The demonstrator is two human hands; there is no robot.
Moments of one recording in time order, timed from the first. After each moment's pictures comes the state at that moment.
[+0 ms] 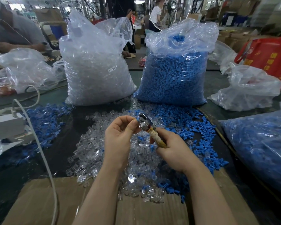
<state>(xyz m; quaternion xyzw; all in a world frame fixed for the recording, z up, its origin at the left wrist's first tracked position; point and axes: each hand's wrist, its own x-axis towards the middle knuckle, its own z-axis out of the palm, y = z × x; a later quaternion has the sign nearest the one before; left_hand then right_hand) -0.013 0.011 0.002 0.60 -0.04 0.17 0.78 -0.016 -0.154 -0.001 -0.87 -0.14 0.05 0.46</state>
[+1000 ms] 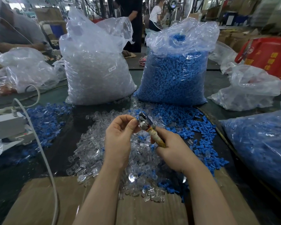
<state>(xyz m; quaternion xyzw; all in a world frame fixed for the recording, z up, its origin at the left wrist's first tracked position) -0.015 0.010 0.004 0.60 -0.03 0.17 0.78 -0.019 -0.149 0.002 -0.90 -0.13 0.04 0.41</state>
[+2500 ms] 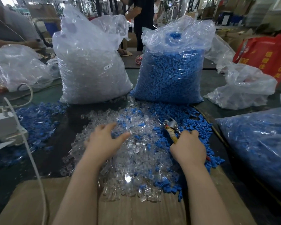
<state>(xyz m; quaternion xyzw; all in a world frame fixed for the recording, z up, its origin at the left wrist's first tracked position) 0.000 0.058 0.000 0.96 0.08 -0.05 0.26 -0.009 -0.170 -0.014 -0.97 0.21 -0.01 0.15</state>
